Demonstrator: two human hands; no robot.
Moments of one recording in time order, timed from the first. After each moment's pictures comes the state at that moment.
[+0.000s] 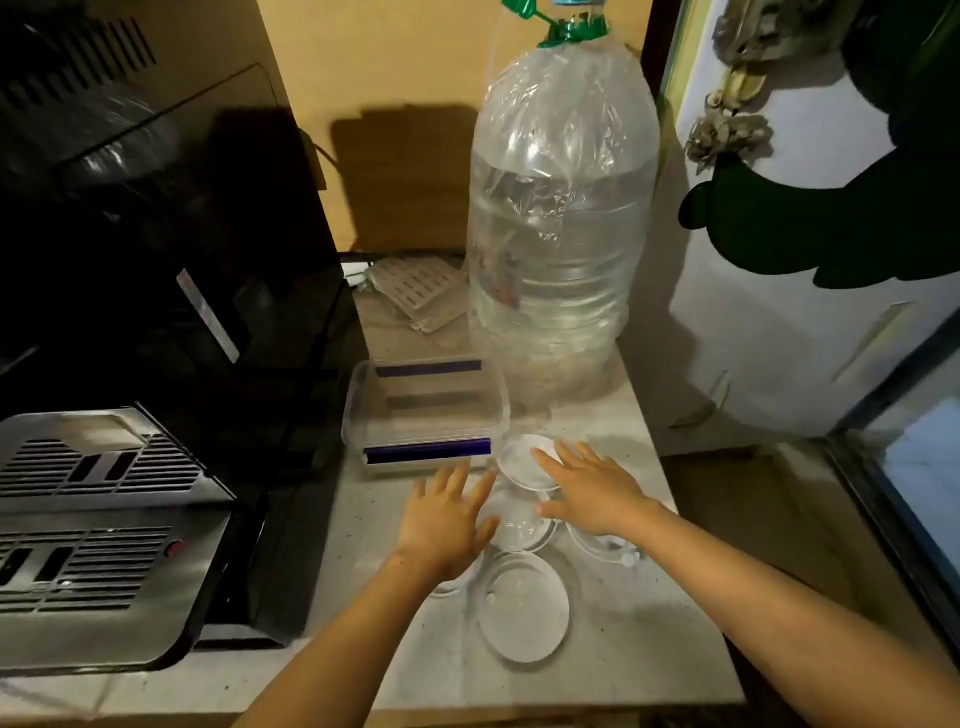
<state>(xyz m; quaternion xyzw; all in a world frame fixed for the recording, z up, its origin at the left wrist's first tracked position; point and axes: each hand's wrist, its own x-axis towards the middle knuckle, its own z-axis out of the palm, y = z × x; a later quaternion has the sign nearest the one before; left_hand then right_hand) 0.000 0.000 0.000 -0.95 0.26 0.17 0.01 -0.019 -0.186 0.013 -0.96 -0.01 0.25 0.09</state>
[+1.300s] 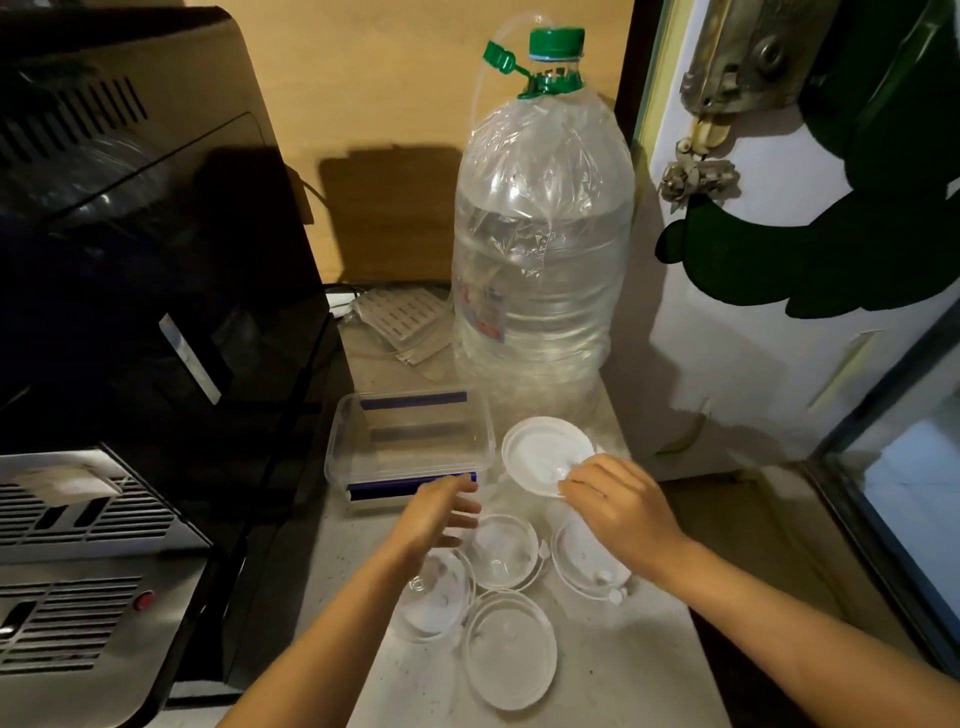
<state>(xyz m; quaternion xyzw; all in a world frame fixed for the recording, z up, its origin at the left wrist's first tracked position) 0.028 -0.010 0.028 -0.76 -0.01 0.30 -0.58 -0.042 -0.216 0.027 -0.92 -0.20 -0.34 0.05</state>
